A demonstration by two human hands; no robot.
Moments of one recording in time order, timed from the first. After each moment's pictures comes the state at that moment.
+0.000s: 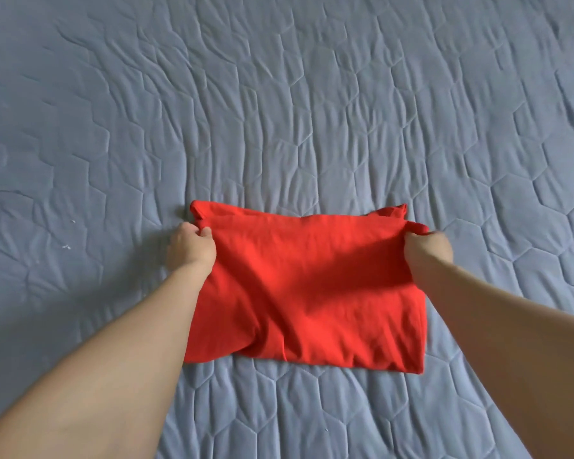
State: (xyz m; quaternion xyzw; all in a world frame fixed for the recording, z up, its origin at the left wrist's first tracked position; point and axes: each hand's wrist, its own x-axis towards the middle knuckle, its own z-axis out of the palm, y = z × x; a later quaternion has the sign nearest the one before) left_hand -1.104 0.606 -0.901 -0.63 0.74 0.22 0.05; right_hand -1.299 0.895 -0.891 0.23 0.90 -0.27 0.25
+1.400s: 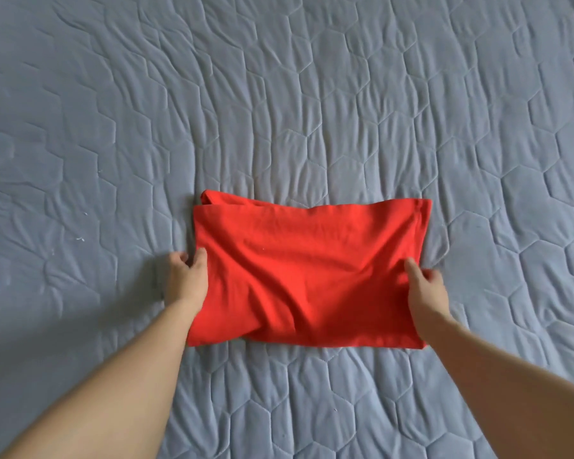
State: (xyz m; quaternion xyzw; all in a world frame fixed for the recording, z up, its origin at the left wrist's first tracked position) left_hand -1.043 0.627 -0.879 -0.67 0.66 0.35 0.03; right_hand -1.223 0.932 -0.893 0.21 0.85 -0.38 0.28
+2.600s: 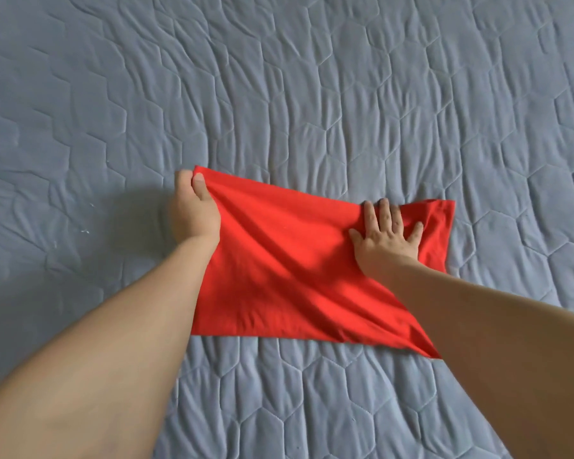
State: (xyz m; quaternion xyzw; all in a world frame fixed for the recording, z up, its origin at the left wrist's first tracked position) left_hand -1.108 0.575 -0.876 -0.59 0.76 0.24 -0.15; right_hand -1.232 0.821 -0.899 -0.20 0.93 0.03 0.31
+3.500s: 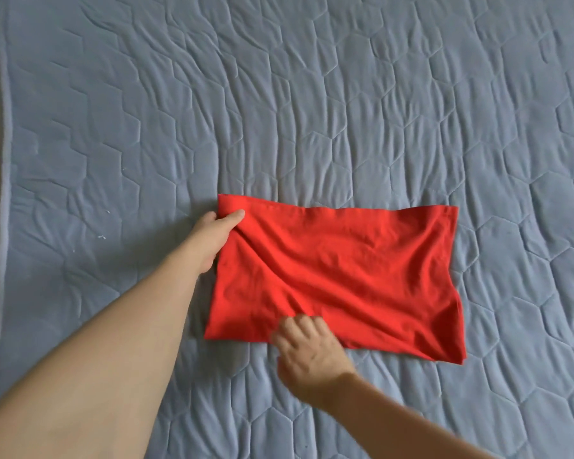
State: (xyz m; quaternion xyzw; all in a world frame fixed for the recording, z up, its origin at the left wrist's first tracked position) left_hand -1.086 0.568 -0.889 -0.56 0.55 0.61 0.07; right_hand -1.058 0.829 -0.875 -0.57 0.80 -0.11 0.16
